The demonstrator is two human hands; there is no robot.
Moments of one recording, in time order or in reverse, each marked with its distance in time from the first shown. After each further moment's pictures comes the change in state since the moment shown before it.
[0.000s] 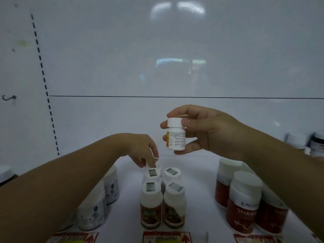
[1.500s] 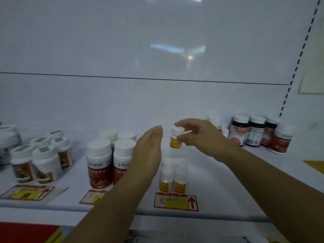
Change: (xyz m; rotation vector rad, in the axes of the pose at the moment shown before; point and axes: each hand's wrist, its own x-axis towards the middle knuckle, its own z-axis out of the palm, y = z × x) left_hand -0.001 0.284 0.250 -0.956 0.742 0.159; right_hand -0.186 0.064 -0.236 -0.515 0.368 0.047
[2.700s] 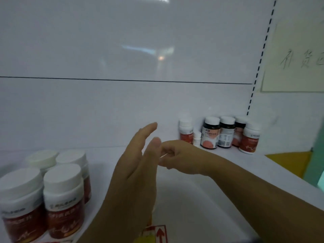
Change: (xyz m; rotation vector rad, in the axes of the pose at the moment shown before) left_hand -0.011 0.021 0.039 0.033 -0.231 0.231; right_hand 0.018 0.049 -0.023 -0.286 -0.274 0.112
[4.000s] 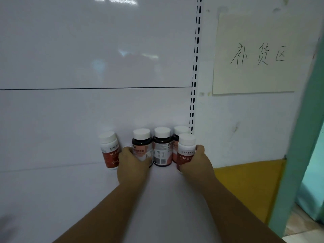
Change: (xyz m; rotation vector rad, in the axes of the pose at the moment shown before) left_hand 0.154 -0.121 0.273 0.454 0.281 -0.266; right_hand -0.053 0.251 -0.144 0.241 0.661 0.398
